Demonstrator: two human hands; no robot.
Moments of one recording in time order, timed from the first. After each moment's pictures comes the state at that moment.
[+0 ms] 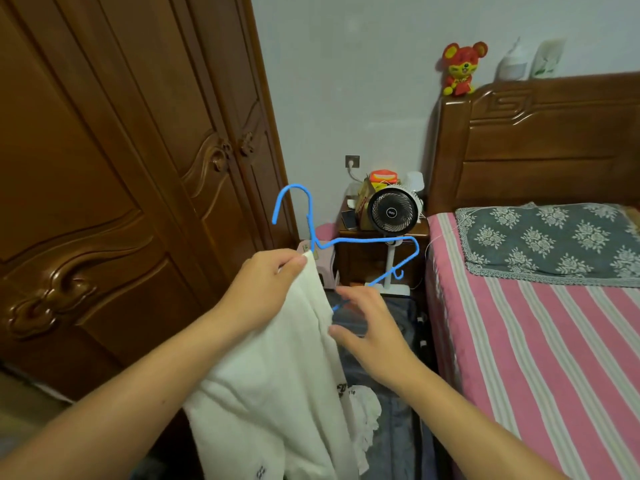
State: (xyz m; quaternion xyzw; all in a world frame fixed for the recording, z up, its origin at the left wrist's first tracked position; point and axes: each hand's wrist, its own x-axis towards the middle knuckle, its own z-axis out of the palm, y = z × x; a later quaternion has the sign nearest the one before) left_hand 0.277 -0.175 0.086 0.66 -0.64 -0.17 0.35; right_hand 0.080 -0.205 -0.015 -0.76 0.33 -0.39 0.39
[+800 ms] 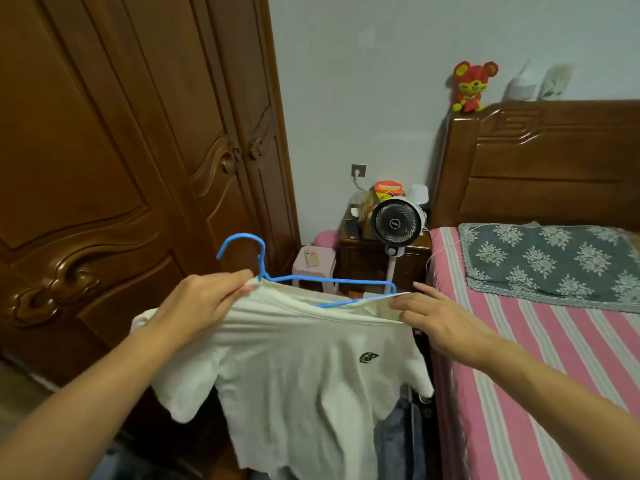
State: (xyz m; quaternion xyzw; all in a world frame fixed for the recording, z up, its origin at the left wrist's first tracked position) left_hand 0.384 -0.151 0.046 0.57 -0.77 0.15 0.25; right_hand -0.024 -0.302 -0.020 -0.97 0.21 -0.09 -0.06
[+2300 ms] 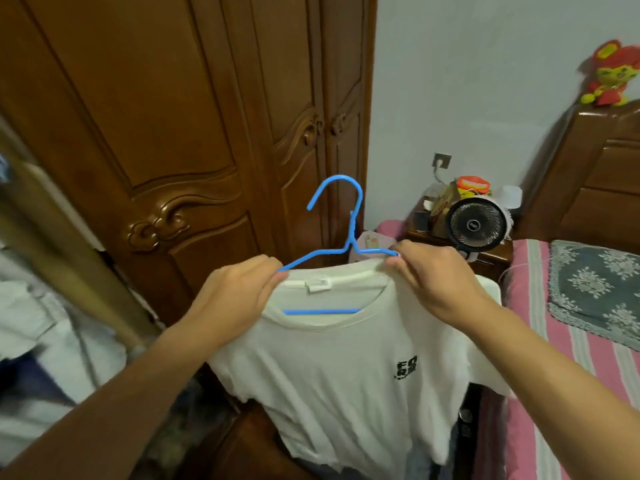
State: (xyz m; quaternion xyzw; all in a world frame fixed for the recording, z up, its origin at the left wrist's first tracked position) left_hand 0.361 -0.079 0.047 0.73 -0.64 0.18 0.19; right_hand 0.107 -0.284 0.052 -0.93 0.17 -0.32 0.05
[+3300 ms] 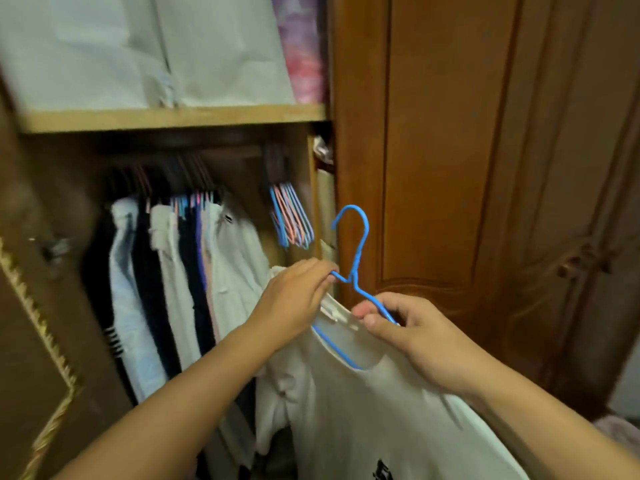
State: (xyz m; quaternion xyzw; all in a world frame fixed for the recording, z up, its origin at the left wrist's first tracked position) left_hand 0.543 0.070 0.166 0.84 -0.39 0.30 0.22; right_hand 0.403 -0.113 0.180 -0.80 -0.13 -0.09 0.58
